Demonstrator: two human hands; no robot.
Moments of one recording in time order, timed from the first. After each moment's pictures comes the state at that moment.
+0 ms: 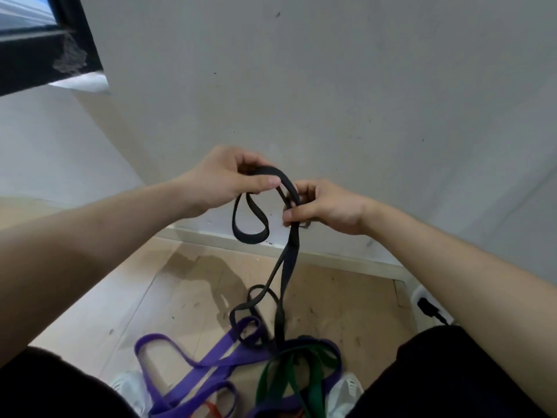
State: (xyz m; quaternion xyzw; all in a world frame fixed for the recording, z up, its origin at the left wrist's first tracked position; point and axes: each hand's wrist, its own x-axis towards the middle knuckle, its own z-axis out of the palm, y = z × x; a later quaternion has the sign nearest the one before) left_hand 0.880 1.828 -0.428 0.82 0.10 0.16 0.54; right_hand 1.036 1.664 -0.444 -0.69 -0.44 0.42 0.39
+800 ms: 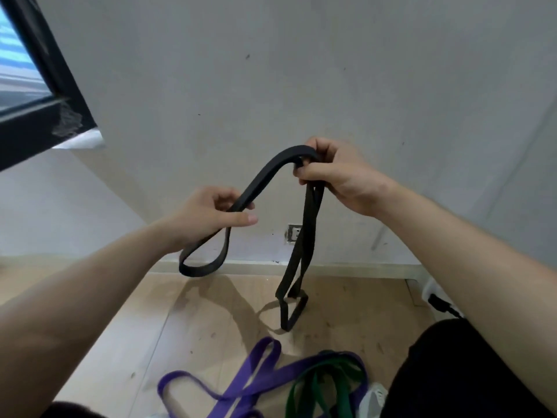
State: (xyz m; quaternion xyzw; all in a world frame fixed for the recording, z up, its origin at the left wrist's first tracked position) left_hand 0.868 1.848 -0.427 0.84 0.17 0.09 0.50; right_hand 1.040 1.659 -0.384 -0.62 -0.44 0.24 0.60
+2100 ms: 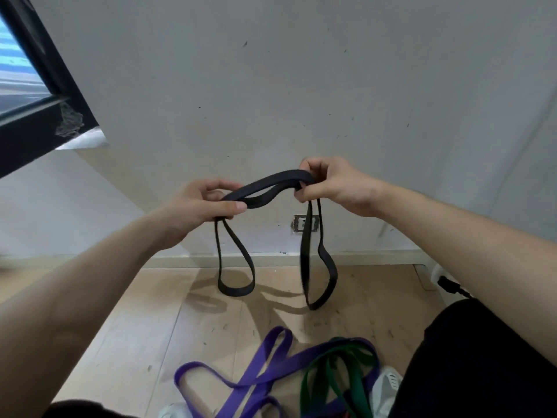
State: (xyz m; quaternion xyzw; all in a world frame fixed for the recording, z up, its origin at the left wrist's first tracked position) left_hand 0.847 1.862 -0.421 0.81 0.18 0.07 0.56; right_hand 1.037 1.658 -0.416 -0.69 -0.44 0.28 0.50
